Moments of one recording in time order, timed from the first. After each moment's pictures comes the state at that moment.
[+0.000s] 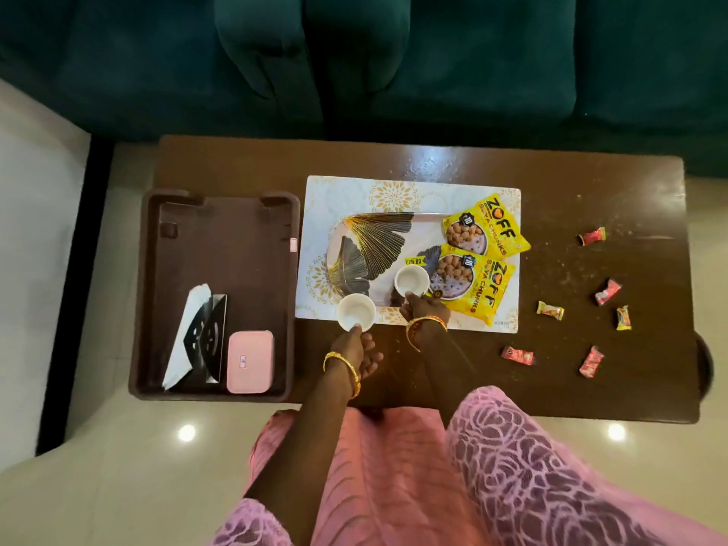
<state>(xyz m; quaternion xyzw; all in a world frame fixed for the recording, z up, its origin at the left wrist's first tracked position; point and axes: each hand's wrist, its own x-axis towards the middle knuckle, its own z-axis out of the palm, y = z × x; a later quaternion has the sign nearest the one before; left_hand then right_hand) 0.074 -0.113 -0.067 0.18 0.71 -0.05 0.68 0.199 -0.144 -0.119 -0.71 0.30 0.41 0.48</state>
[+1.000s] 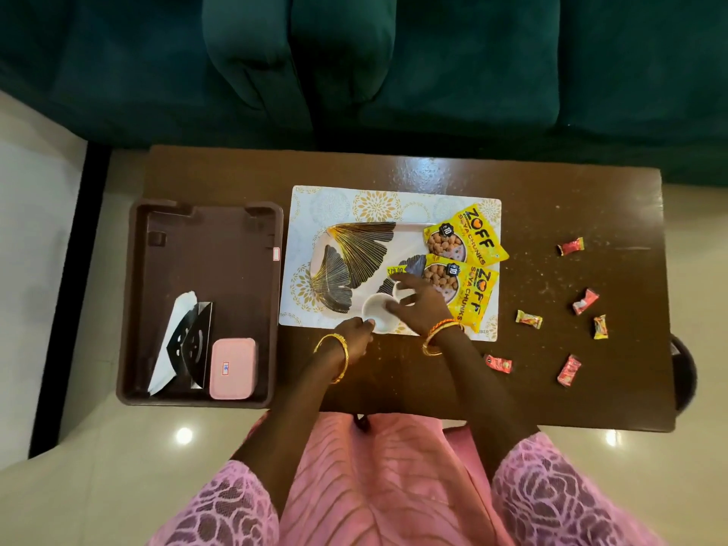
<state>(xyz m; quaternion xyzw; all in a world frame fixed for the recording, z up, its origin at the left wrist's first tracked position) 0.115 -0.094 -0.061 0.55 0.56 -0.26 0.57 0.249 -0.154 -0.046 -0.80 -0.28 0.44 0.30</state>
